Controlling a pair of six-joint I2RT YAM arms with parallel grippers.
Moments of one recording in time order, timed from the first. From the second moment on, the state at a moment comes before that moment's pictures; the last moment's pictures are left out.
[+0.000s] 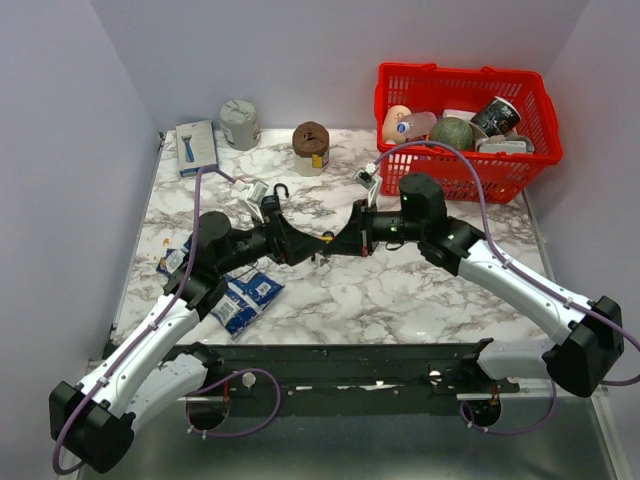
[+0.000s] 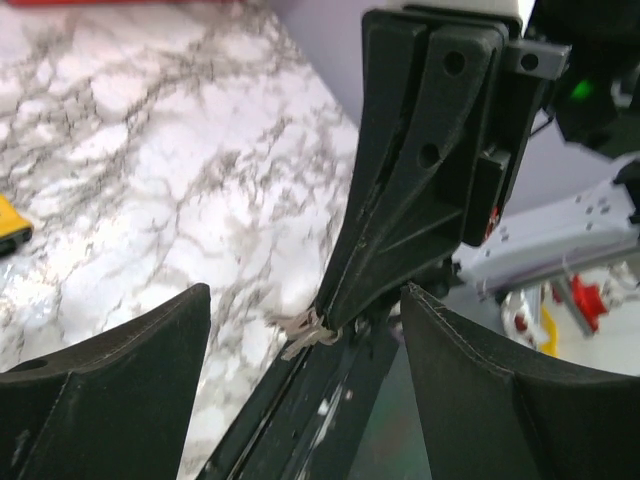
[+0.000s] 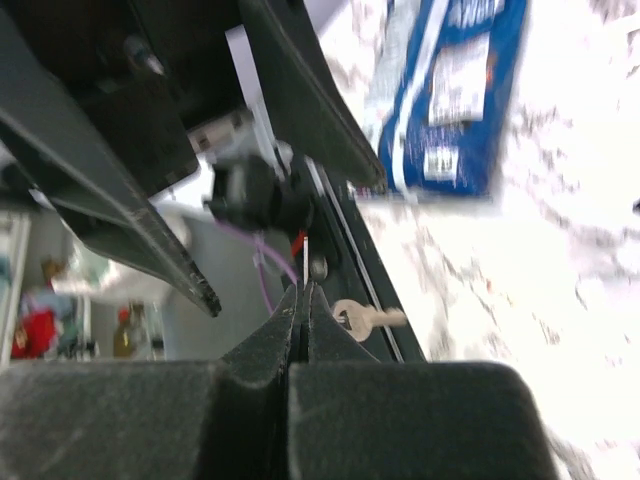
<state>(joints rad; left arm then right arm) -0.51 0.86 0.71 0.06 0.57 -0.74 0.71 1.28 1.08 -0.14 -0.70 0.56</state>
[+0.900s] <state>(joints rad) -0.51 0.86 0.58 0.47 0.42 -1.07 0.70 1.23 0.96 0.28 -0.56 0.88</state>
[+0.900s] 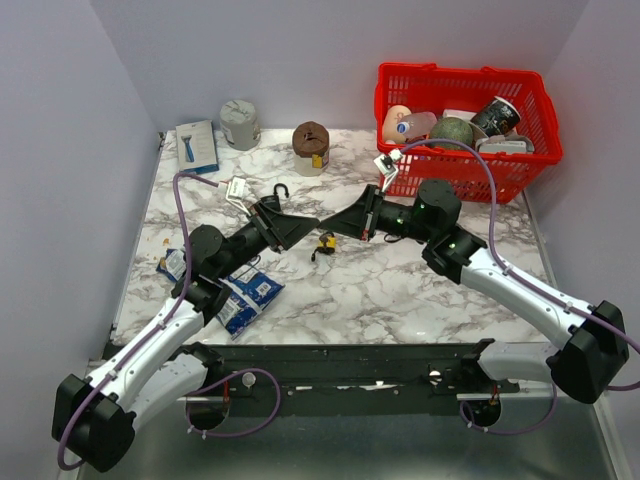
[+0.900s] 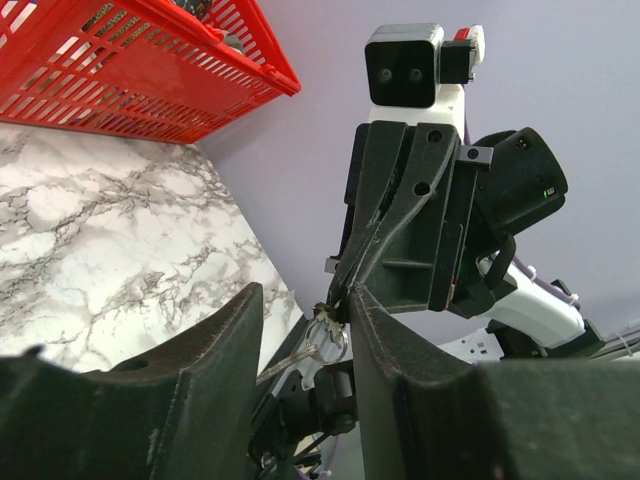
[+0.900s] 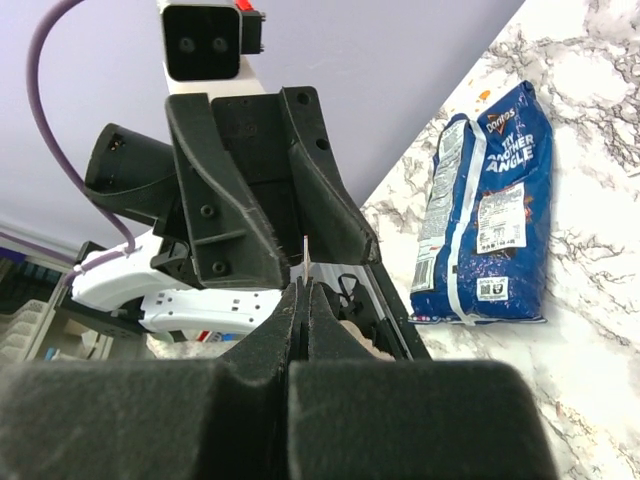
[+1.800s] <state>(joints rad) -0.50 0.96 0.62 0.51 0.54 -1.06 0.63 1.29 1.00 0.17 -0.74 0.79</state>
